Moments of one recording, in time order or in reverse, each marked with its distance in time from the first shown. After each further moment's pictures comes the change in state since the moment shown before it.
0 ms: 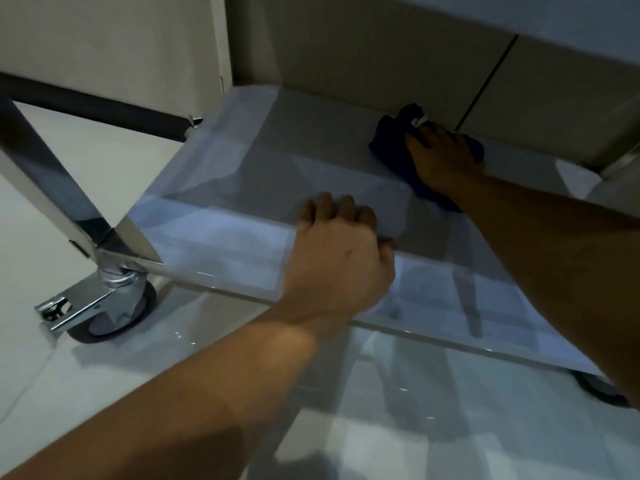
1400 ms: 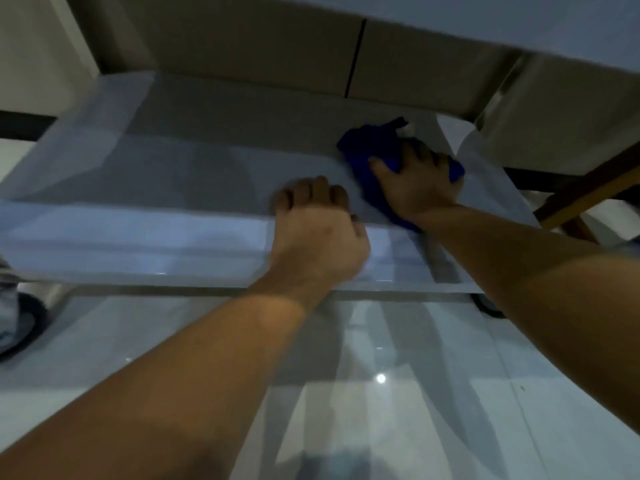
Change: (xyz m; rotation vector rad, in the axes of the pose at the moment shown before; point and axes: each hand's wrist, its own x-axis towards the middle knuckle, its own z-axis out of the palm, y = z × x) left_hand 0.008 0.105 0.033 0.047 0.031 0.109; right_hand -0.118 0.107 -0.011 -0.036 0.128 0.312
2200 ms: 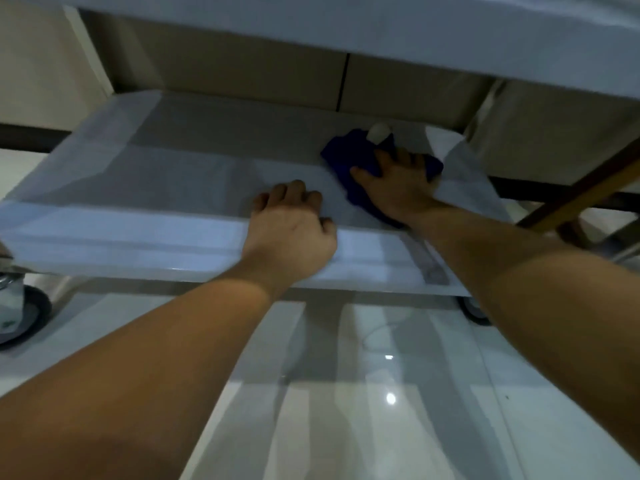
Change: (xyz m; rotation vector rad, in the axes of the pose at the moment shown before) left_hand 0.005 0.001 -0.001 0.004 -0.022 -0.041; right_hand 0.002 0.010 -0.015 0.068 -0.115 -0.187
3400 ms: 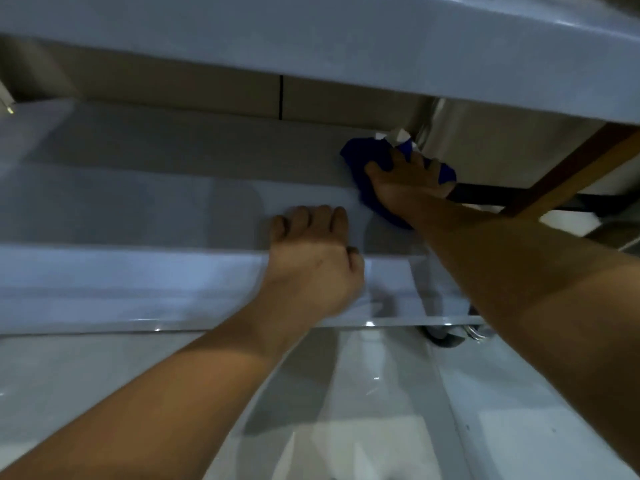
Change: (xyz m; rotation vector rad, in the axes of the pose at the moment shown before) left_hand 0.020 0.107 0.039 -0.003 0.138 0.159; right_hand 0.050 0.097 -0.029 -0.027 0.038 0.272
